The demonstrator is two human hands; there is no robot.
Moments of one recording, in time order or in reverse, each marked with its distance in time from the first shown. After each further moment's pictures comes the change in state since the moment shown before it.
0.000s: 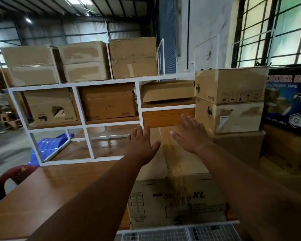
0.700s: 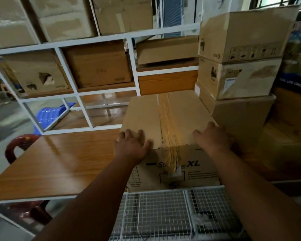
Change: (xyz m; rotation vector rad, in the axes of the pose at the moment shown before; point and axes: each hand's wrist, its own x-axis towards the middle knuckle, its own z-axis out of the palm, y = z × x) left_hand -0.070 -0.018 0.078 0.164 -0.342 -0.180; right_hand -0.070 0.075 0.091 0.100 -0.207 0.647
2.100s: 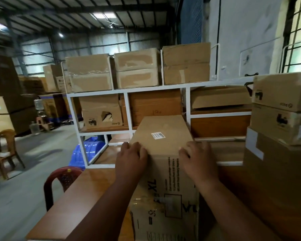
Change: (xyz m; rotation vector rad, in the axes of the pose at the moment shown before) left_hand -0.017 -0.281 -0.131 -0.435 0.498 -0.096; right_hand -0.184 -0.328 0.020 0.422 0.262 -0.373
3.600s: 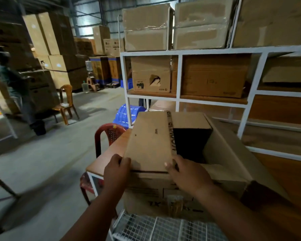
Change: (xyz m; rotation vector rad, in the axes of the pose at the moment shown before) left_hand -0.141 -0.201 -0.059 -0.353 0.115 -0.672; right_hand -0.120 -0.074 0.135 -0.112 -0.714 -0.420
